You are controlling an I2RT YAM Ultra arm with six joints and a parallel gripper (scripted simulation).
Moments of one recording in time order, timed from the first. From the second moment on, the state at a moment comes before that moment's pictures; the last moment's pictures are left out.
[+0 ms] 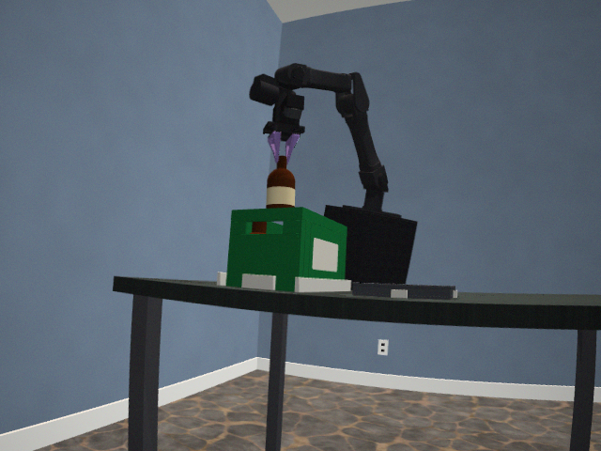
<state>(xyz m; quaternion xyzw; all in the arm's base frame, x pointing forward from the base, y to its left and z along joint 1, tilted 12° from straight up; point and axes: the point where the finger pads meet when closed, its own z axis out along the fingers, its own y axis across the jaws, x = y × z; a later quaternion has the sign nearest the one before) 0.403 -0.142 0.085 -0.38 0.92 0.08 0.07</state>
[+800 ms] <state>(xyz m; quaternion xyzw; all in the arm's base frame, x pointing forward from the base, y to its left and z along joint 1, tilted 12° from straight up) 0.404 -0.139 0.086 -0.38 0.92 0.08 0.07</state>
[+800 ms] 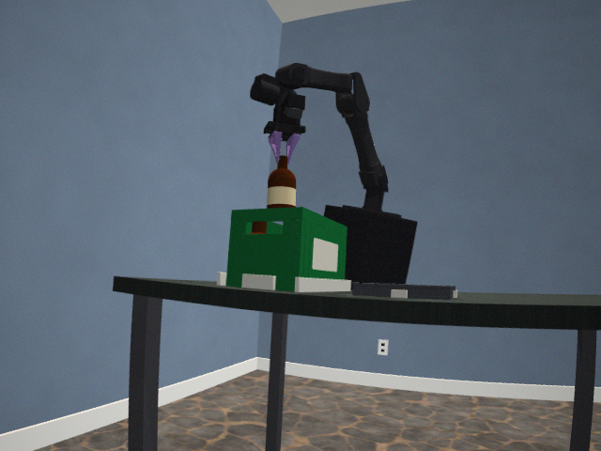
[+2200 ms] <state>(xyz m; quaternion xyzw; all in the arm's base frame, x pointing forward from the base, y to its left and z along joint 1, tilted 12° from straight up) 0.402 -0.103 0.098 -0.38 0.92 0.08 0.07</state>
